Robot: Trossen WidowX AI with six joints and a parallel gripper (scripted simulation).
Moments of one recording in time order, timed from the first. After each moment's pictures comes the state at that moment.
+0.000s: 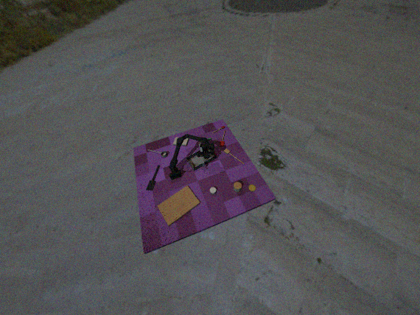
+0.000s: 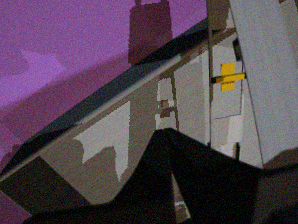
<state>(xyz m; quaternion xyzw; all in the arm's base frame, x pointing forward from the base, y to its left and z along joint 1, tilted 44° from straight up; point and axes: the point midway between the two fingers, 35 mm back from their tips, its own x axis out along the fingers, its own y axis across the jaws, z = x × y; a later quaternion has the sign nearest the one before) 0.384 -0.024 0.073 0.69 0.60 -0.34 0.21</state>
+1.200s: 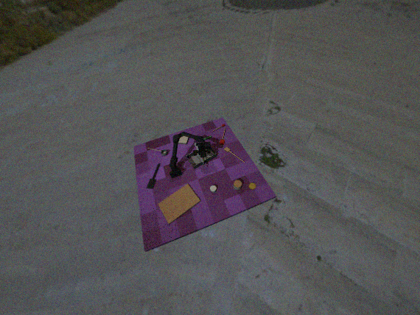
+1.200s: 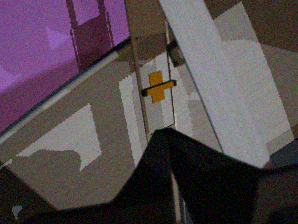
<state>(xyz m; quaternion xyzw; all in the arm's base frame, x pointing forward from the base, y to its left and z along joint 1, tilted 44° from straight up) 0.343 -0.016 0.080 0.69 0.60 -0.34 0.20</state>
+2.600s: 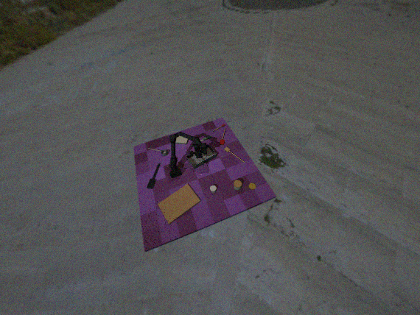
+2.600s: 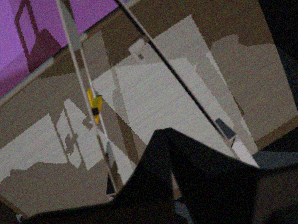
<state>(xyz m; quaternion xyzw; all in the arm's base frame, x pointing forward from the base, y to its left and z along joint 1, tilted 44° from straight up) 0.304 -0.006 0.082 0.69 0.60 -0.34 0.20</state>
